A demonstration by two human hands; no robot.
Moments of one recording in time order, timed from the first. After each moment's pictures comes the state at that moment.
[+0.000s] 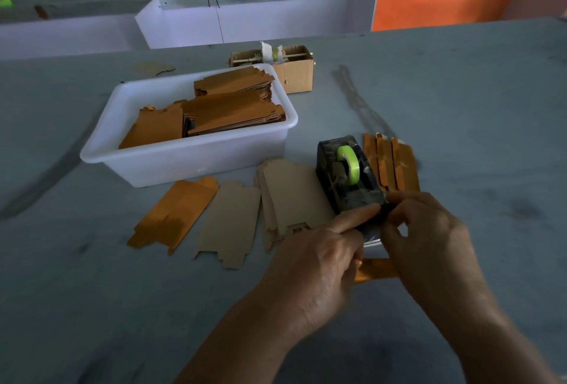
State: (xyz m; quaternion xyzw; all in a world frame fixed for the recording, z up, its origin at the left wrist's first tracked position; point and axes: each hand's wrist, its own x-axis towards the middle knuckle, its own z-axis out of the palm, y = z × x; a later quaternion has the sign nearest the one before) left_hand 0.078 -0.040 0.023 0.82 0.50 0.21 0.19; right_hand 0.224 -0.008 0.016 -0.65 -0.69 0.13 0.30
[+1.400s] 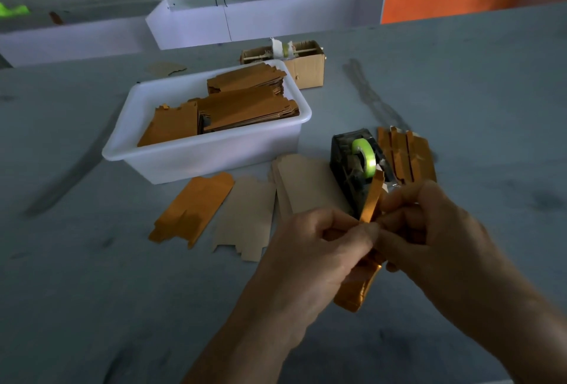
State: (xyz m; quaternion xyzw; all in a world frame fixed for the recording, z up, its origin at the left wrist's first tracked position) left_hand 0.067 -0.060 0.049 0.46 0.55 0.41 0.56; right_hand 0.212 -0.036 0.049 -0.54 -0.67 0.36 0.34
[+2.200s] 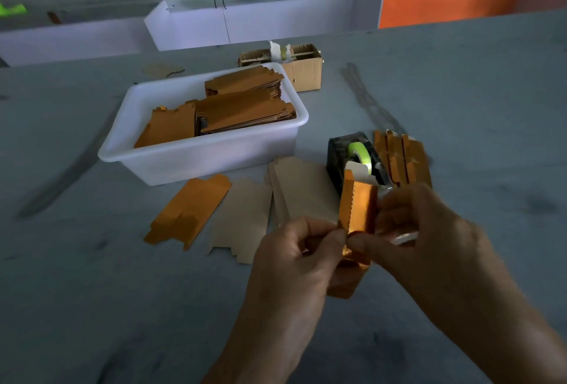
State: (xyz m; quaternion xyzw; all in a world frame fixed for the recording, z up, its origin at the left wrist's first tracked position) left_hand 0.072 -0.071 0.041 0.39 0.57 0.51 0.51; right_hand 0.209 -0.042 0.059 -0.59 -0.69 0.30 0.29
